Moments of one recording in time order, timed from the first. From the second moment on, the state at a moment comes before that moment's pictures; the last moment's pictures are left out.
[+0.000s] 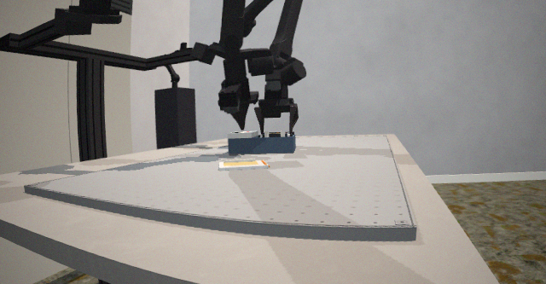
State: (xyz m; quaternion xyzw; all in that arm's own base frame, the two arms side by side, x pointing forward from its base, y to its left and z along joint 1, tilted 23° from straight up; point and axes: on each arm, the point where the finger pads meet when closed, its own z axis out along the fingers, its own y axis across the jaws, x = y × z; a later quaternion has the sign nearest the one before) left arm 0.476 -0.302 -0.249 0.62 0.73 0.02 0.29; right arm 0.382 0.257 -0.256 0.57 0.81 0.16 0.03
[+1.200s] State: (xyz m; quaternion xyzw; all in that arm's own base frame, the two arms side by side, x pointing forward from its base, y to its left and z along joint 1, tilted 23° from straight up) left arm 0.476 -0.302 -0.249 0.62 0.73 0.02 0.29; right arm 0.385 0.256 -0.262 0.57 0.81 0.16 0.02
